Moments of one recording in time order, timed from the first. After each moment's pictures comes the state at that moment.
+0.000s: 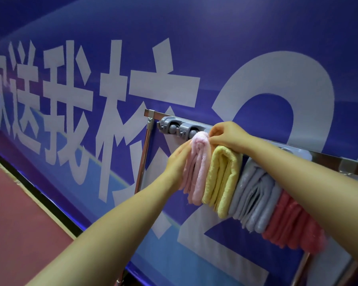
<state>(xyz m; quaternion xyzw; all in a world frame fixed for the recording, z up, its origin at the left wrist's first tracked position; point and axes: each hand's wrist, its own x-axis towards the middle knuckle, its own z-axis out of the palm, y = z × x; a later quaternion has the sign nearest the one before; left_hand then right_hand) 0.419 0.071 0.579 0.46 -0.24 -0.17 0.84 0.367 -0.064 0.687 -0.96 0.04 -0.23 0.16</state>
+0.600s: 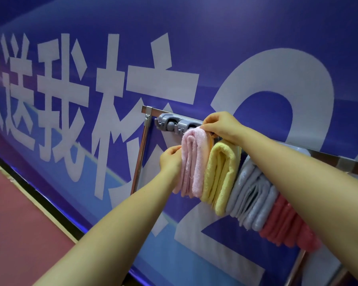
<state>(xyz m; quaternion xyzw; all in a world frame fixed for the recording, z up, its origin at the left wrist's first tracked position) 0.429 0.066 0.572 0.54 -0.12 -0.07 0.83 0.388 -0.059 0.695 -0.93 0.06 -0.24 0.26</state>
